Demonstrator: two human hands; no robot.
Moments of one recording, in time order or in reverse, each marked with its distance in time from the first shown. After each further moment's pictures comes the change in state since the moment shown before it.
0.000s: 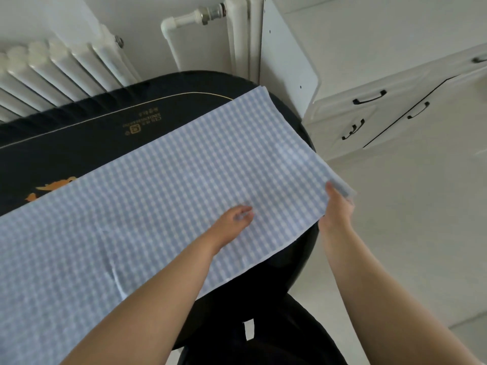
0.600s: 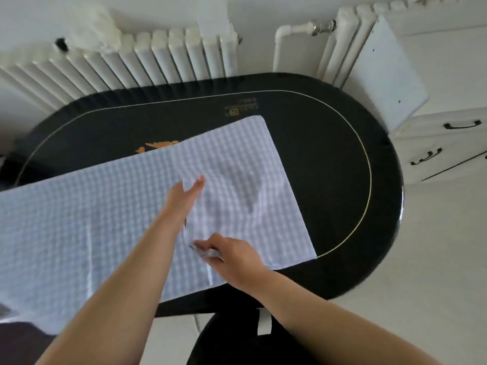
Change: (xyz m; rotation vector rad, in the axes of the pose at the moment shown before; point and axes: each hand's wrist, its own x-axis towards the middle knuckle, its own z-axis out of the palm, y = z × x) left_hand -0.157 -0.142 -0.200 -0.467 0.694 -0.078; right_hand -0.283 0.237 0.068 -1.305 -1.359 -0.826
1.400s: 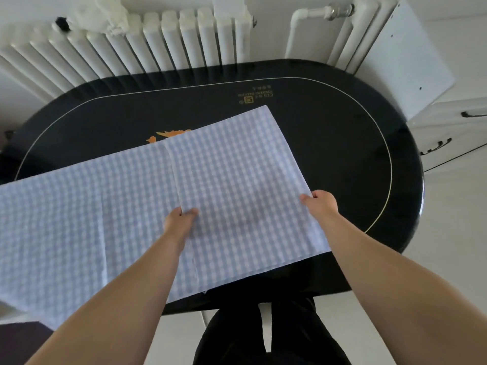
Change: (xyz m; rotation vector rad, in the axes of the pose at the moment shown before) left_hand 0.046 -0.116 -0.044 0.045 0.123 -0.210; right_hand 0.047 0.141 -0.066 0.217 0.468 0.943
